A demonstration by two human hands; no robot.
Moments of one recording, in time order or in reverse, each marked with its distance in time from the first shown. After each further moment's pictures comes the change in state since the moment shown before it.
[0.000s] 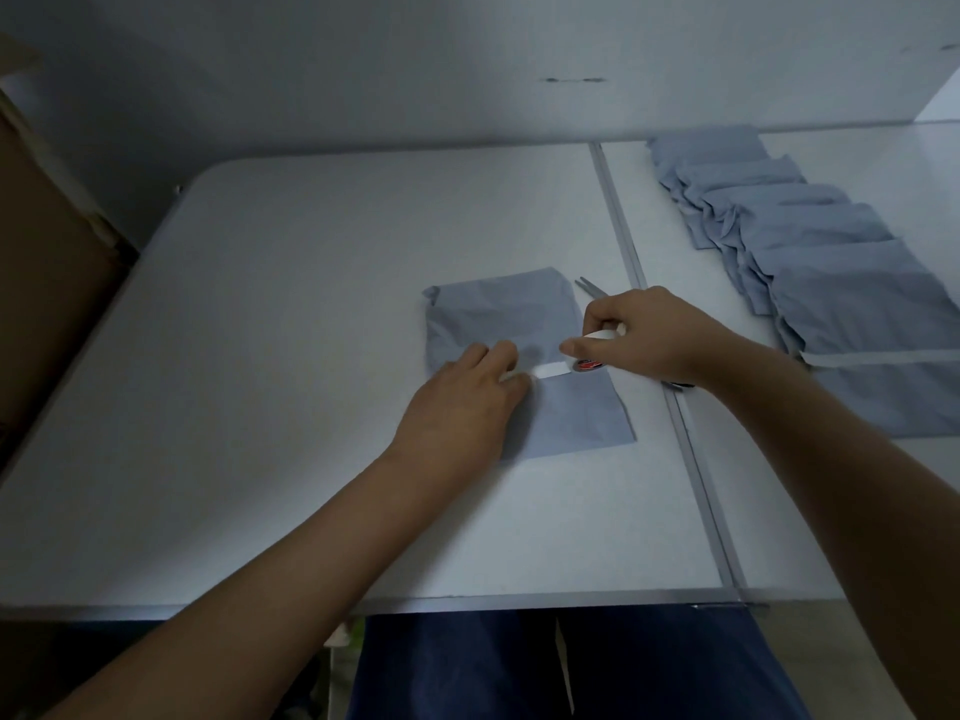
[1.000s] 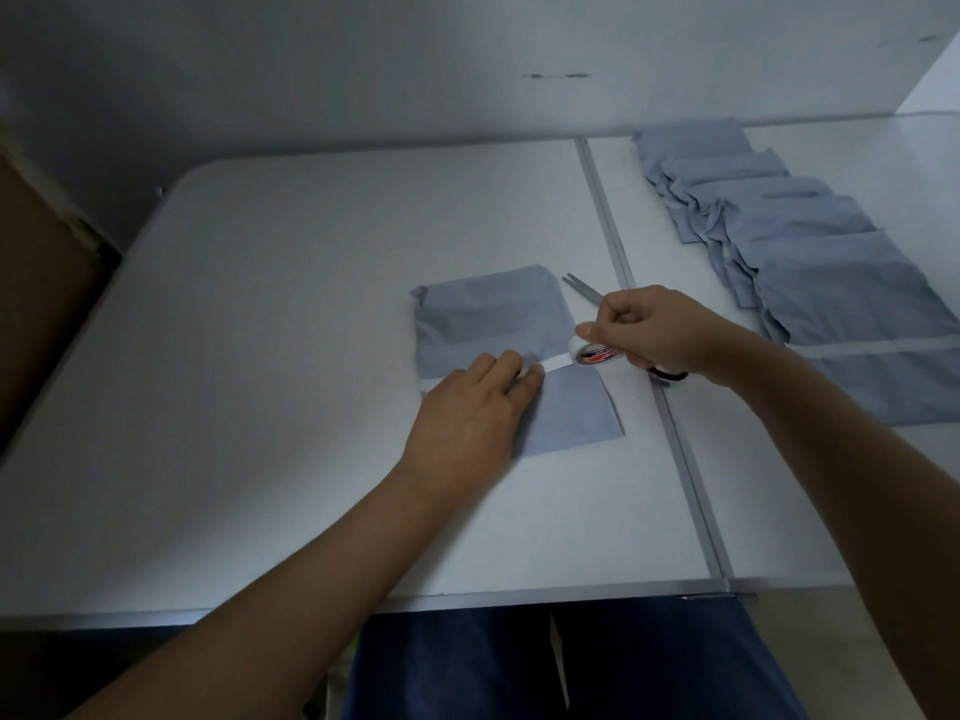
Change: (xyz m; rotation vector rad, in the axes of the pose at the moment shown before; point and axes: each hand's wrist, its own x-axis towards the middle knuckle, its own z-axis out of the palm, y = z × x) left_hand 0.002 0.012 0.025 0.134 0.159 0.057; right_hand -0.004 0.024 -0.002 0.286 -0.001 0.099
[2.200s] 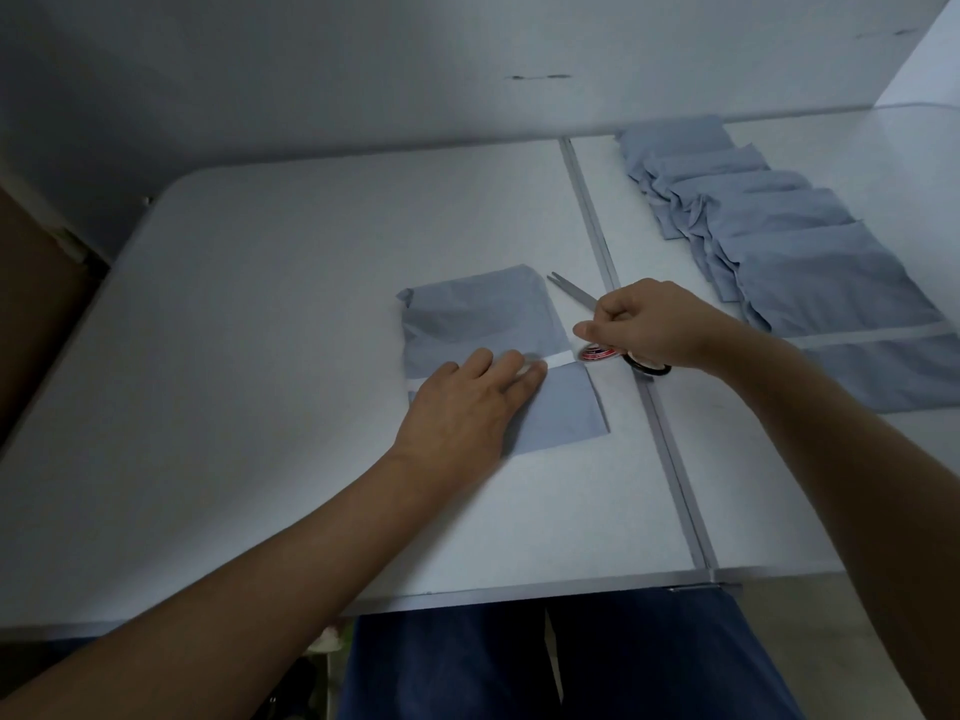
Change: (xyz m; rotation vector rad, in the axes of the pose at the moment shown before) left_hand 0.010 0.005 -0.018 0.052 -0.225 0.062; right_hand -0.004 0.003 -0.009 -0.125 0.018 0.004
